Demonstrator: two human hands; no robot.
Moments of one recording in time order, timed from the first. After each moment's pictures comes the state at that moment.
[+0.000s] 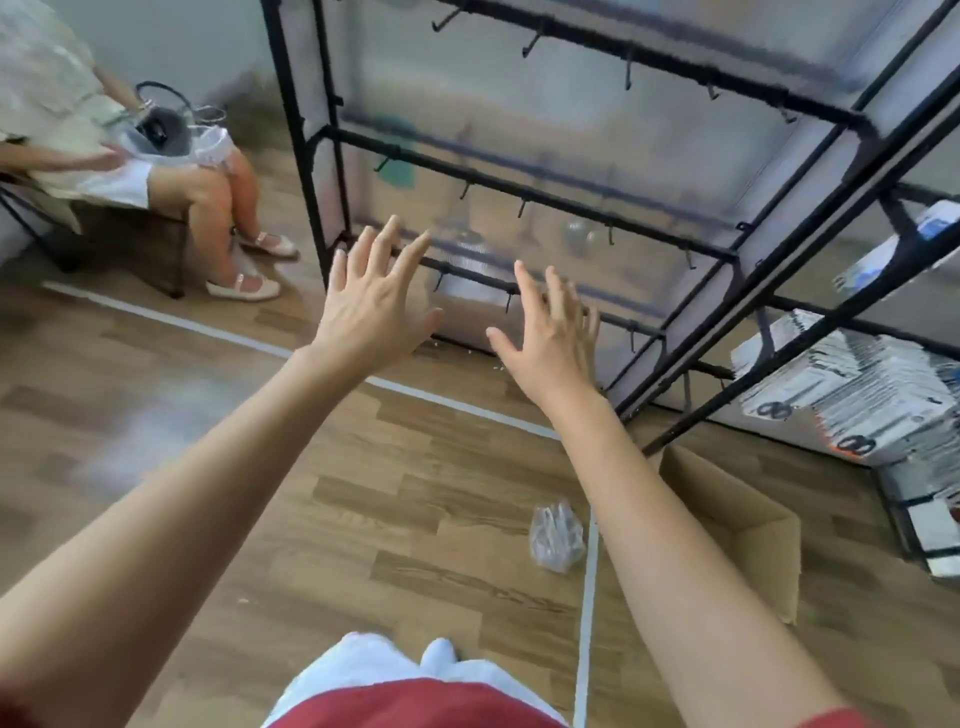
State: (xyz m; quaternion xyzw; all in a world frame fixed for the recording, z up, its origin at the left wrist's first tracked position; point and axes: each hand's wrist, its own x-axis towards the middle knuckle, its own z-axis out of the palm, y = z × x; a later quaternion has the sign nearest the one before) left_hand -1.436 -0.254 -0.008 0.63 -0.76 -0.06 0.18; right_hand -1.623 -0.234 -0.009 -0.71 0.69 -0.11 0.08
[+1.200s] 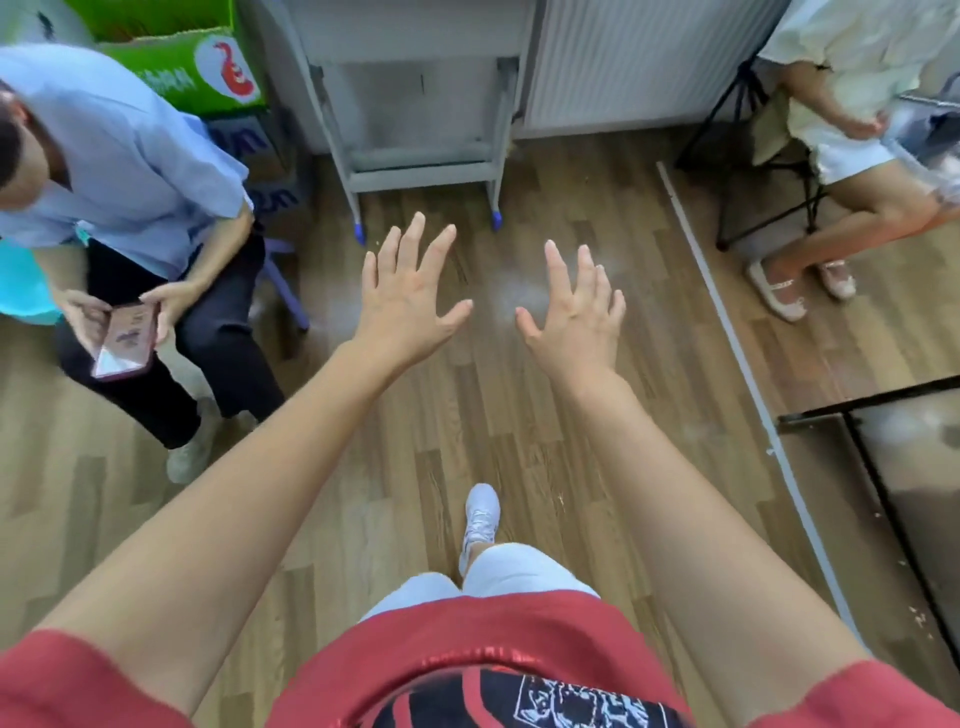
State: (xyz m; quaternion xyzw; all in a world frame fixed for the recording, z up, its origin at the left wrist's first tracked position) left_hand -0.838 0.167 -0.096 0.95 -0.27 -0.08 0.14; right_hand -0.926 0.017 -0.102 -0.96 0.26 0.03 0.12
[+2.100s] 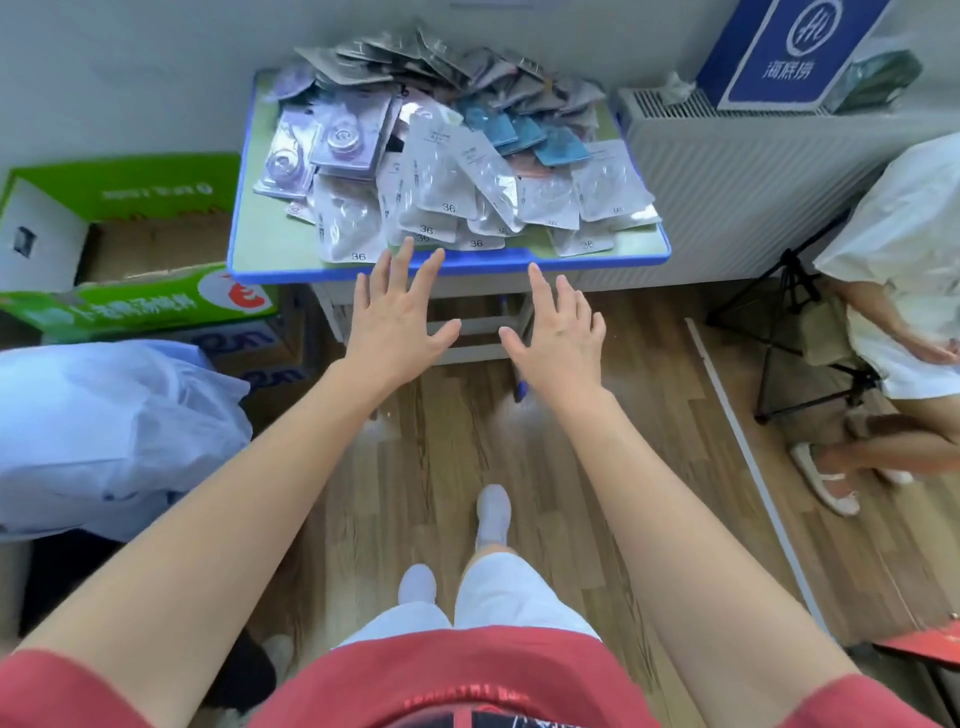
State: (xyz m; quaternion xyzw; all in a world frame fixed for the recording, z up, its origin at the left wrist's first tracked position) left_hand -0.343 0.062 -0.074 0.96 -0.25 -0.06 0.14; right_hand -0.425 -0.090 -0.073 -0.96 0.23 0.02 0.14
